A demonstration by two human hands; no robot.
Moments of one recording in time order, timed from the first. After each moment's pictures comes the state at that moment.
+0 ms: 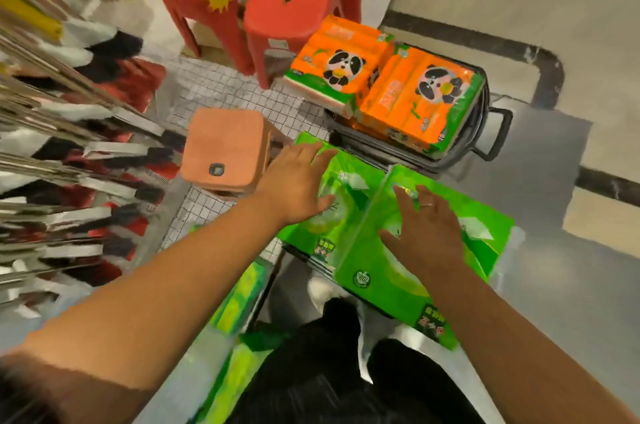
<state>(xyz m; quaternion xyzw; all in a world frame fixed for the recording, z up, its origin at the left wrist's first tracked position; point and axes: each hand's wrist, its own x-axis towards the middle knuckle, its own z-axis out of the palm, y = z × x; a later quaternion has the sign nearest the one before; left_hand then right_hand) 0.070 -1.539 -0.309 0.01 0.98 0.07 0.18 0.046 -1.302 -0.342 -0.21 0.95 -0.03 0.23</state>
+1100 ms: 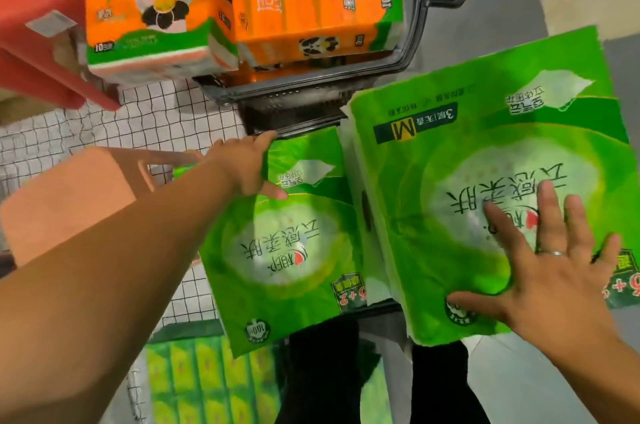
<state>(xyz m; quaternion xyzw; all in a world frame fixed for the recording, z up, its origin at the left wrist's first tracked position) -0.058 -1.585 -0.605 0.16 0.89 -0.11 0.41 0.161 -1.248 -0.538 0.09 0.97 -0.03 0.20</state>
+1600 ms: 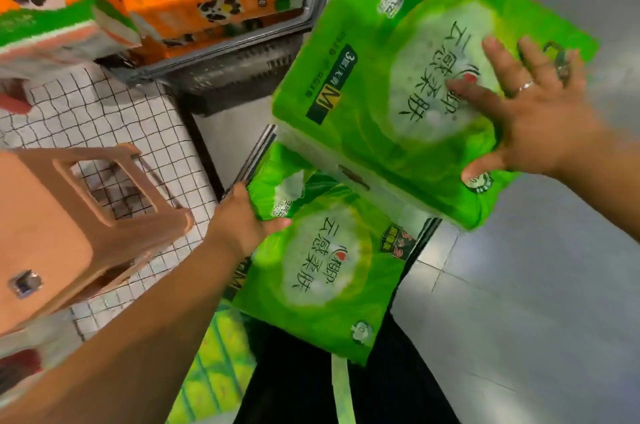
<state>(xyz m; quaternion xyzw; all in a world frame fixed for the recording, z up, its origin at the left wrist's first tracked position) 0.099 -1.519 -0.631 -0.03 0.89 0.19 0.41 0.111 -1.111 -0.531 -0.03 0.98 0.04 0.19</state>
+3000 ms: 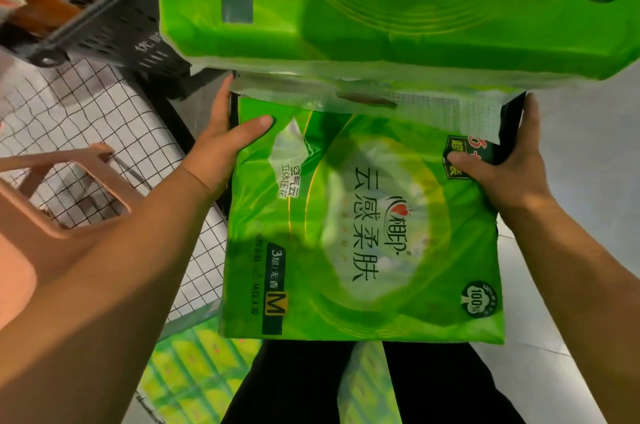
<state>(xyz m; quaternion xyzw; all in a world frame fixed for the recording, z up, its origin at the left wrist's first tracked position) 0.063 -1.467 -0.690 -0.06 0.71 0.57 0.41 0.273 -1.161 -0.726 0.44 0.68 -0.59 0.00</state>
